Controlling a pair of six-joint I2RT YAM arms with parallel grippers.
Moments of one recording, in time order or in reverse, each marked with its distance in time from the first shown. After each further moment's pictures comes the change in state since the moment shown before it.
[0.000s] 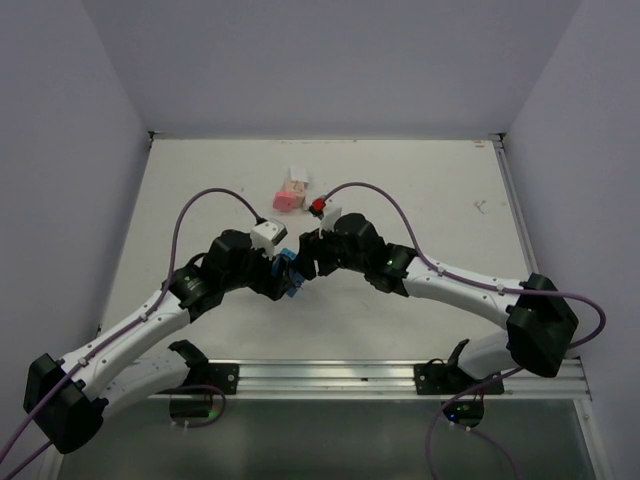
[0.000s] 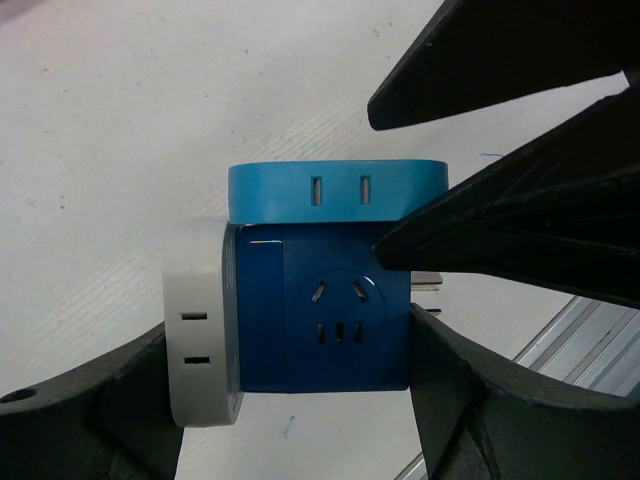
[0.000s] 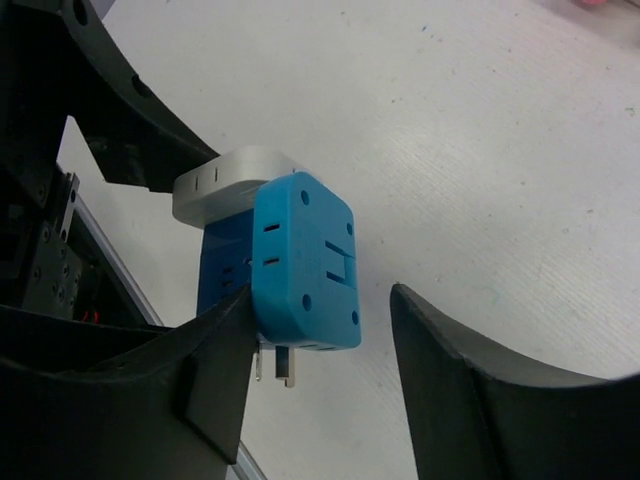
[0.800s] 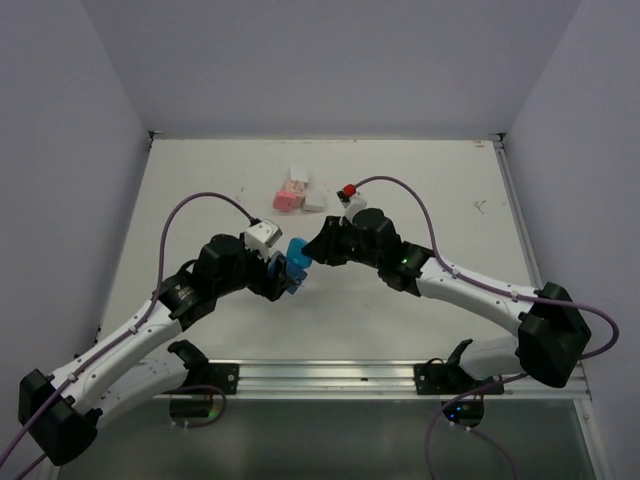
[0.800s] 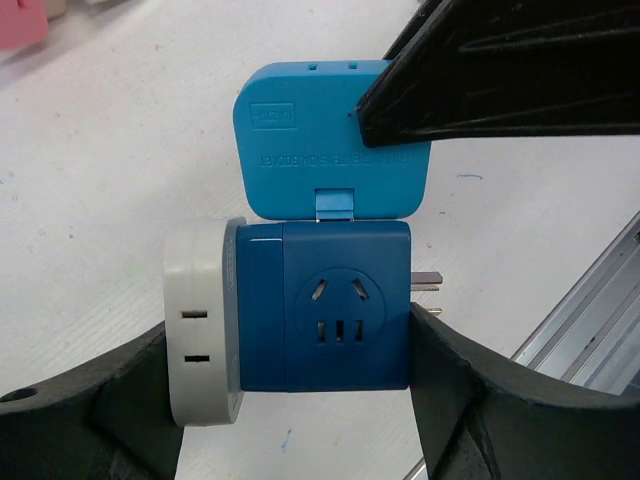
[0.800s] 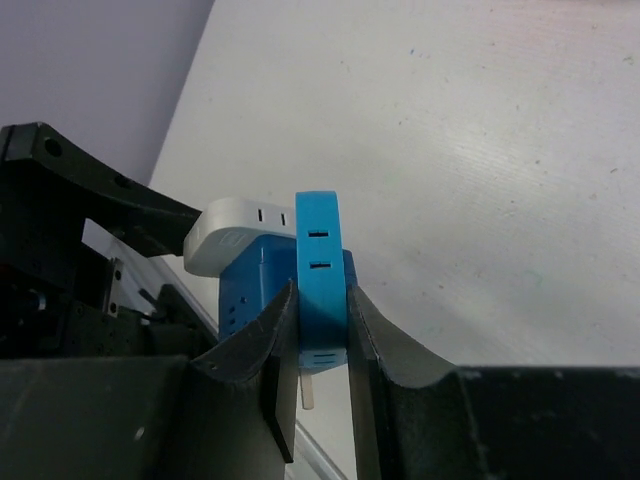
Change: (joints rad) left arm 0.000 -0.074 -0.022 0.021 0.008 0.009; right arm -0.057 -0.049 -0.035 0.040 0.024 0.266
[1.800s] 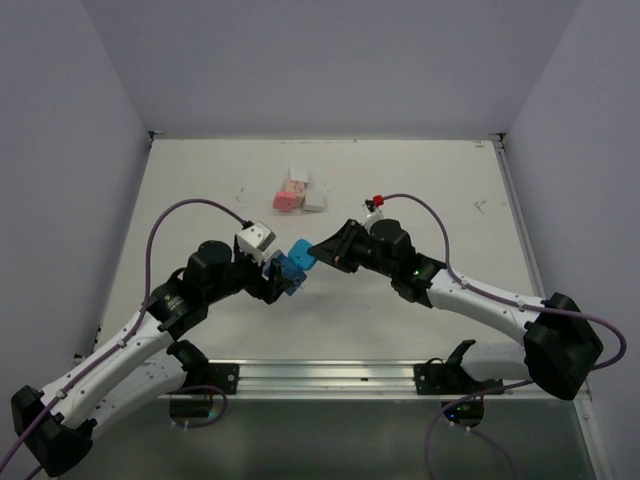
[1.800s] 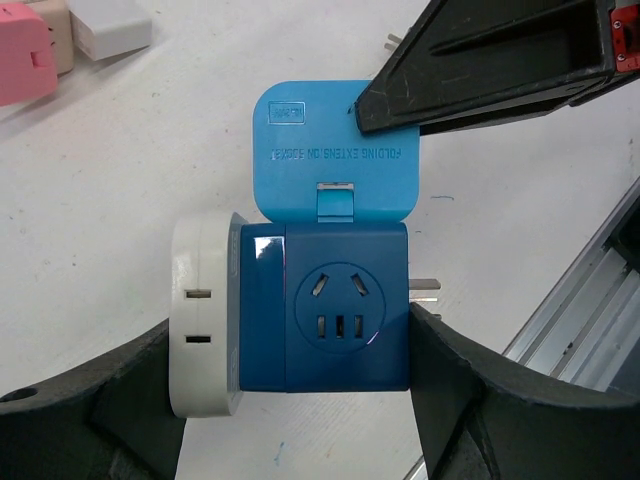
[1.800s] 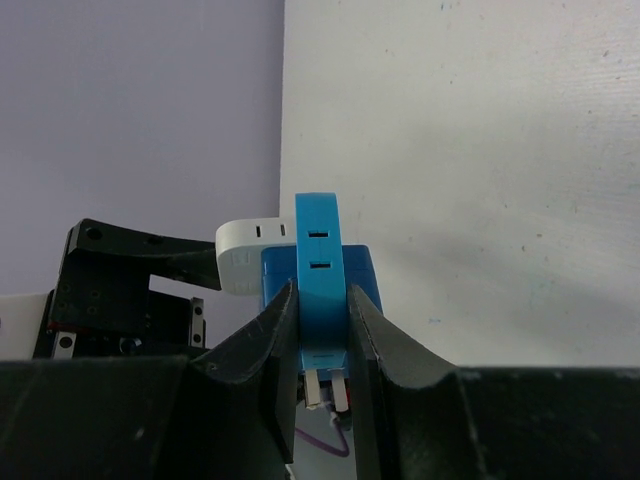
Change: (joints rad) left arm -0.008 -0.120 -0.027 0.035 0.008 0.005; right arm -0.076 -0.103 -0.194 0.170 -0.083 0.512
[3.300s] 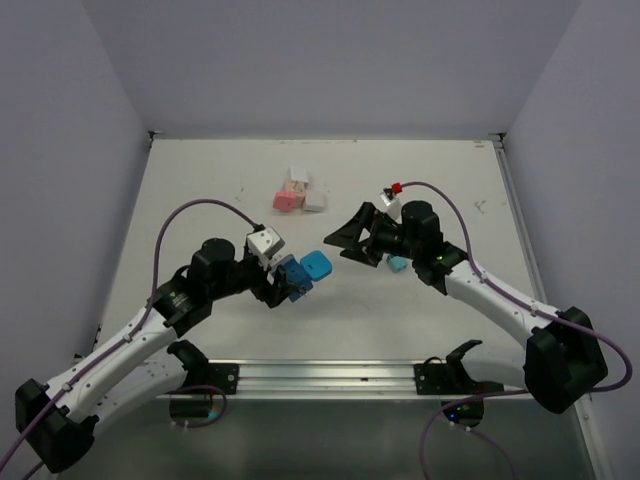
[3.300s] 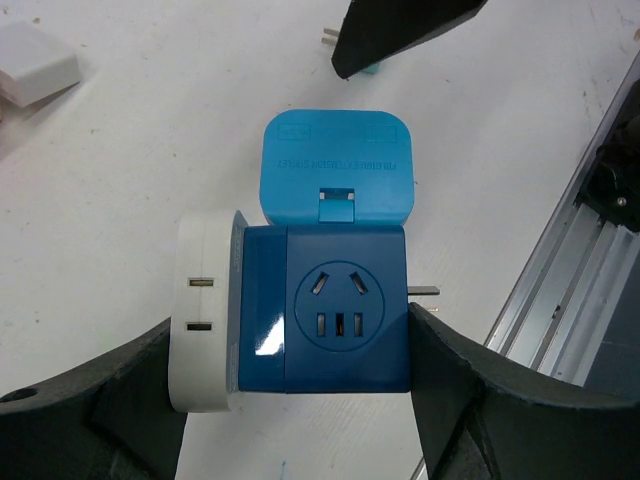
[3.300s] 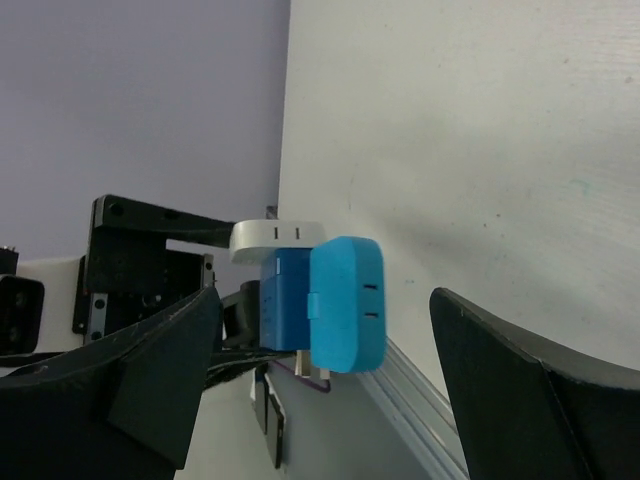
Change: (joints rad) left arm 0.003 0.027 -0.014 0.066 0.150 0.091; right arm -0.249 -0.066 -0.011 -0.088 -0.335 -0.091
